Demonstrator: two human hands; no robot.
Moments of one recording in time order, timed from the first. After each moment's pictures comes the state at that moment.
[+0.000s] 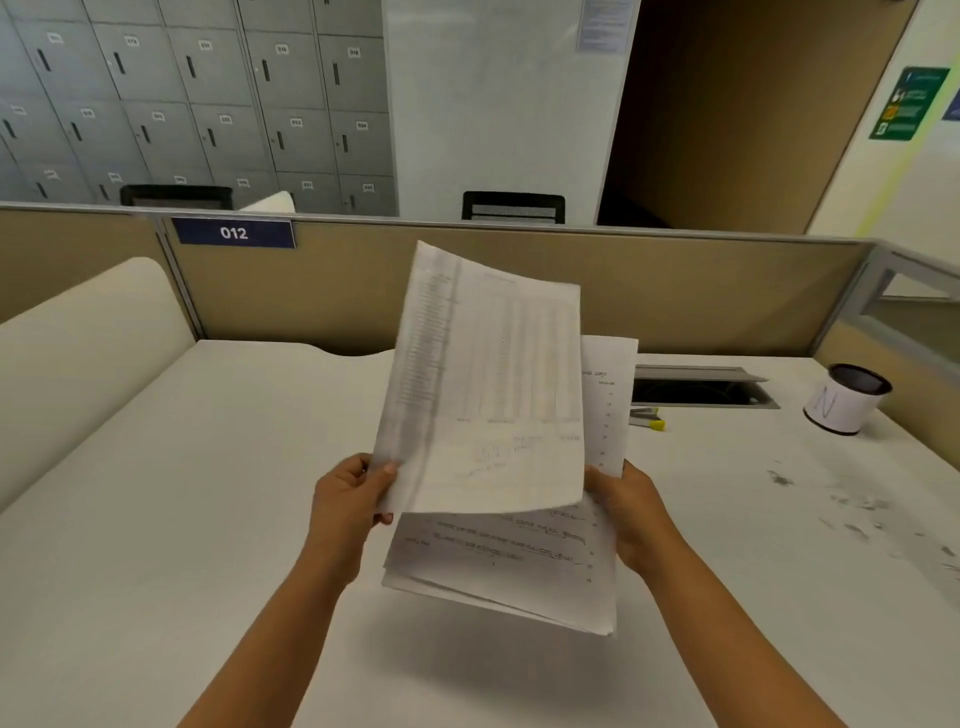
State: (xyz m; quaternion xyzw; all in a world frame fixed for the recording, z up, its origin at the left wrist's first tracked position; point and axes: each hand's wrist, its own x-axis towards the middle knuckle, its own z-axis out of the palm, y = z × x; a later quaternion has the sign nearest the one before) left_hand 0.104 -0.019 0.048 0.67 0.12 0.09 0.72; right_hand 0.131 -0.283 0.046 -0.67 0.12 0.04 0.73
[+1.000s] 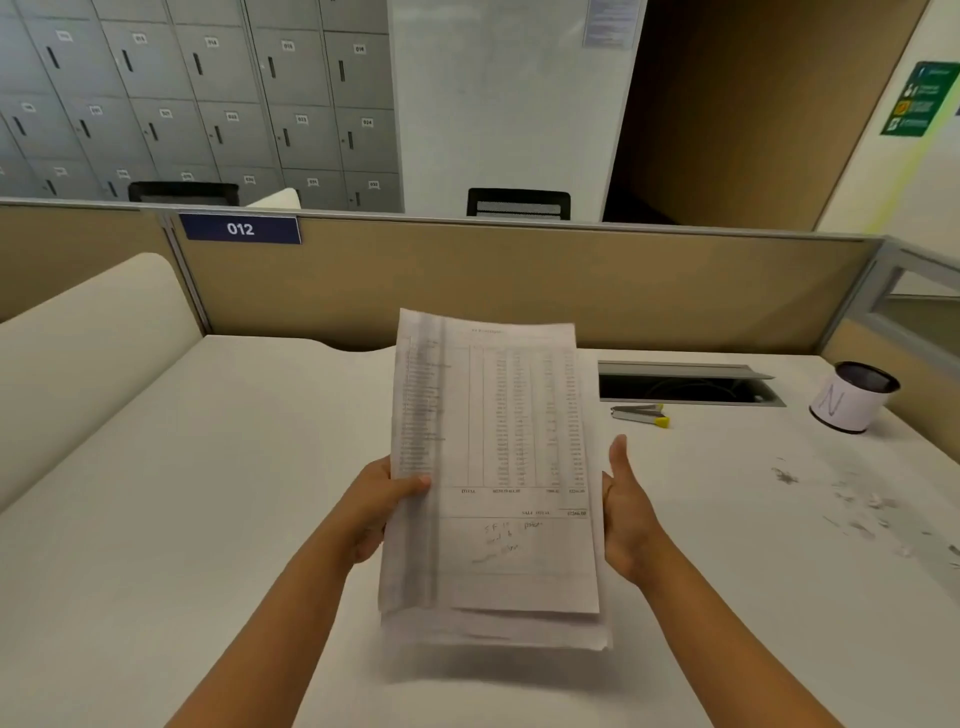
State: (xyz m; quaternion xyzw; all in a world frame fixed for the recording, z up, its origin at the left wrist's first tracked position) left_hand 0.118 -0.022 0.047 0.68 0.06 -0.11 0.72; right_hand 0.126 -0.282 0.034 -0.57 0.05 0.17 0.80
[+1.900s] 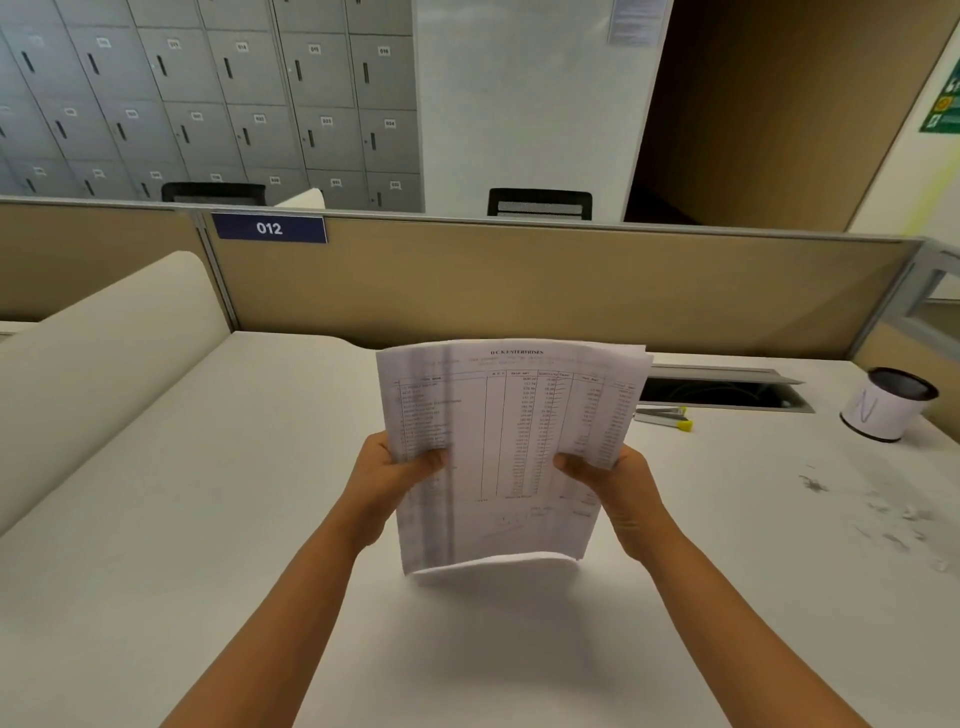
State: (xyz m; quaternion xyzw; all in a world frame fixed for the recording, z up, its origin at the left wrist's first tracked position) left_hand 0.110 -0.018 0.067 0.70 -0.02 0.05 0.71; right_hand 0.128 -0.248 0.063 -0.72 -0.03 -0.01 0.69
